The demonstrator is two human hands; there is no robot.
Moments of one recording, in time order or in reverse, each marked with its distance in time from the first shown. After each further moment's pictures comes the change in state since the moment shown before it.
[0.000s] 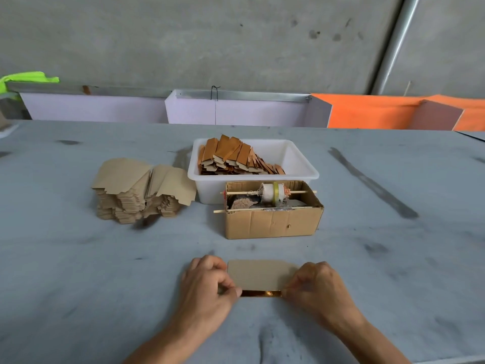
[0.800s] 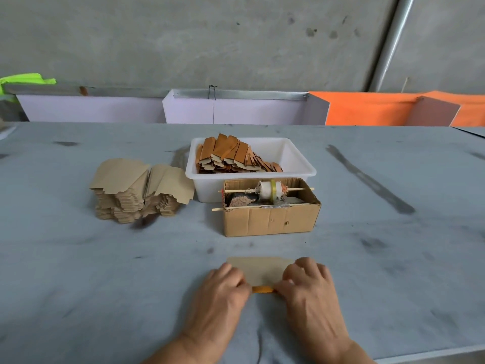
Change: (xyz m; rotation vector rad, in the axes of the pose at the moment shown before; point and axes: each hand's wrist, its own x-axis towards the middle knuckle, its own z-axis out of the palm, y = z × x) left_hand -0.015 0.021 -0.001 0.320 0.069 0.525; right_hand -0.023 -0.010 0.019 -0.447 0.388 -0.437
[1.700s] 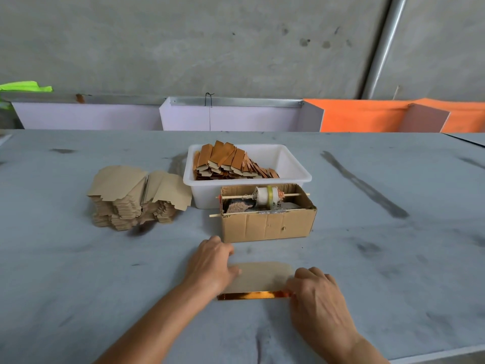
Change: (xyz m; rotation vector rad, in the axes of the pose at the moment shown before) left_hand 0.053 -0.039 0.008 -0.082 -0.341 -0.446; right_hand 0.007 0.004 -0.012 -0.047 -0.282 0.182
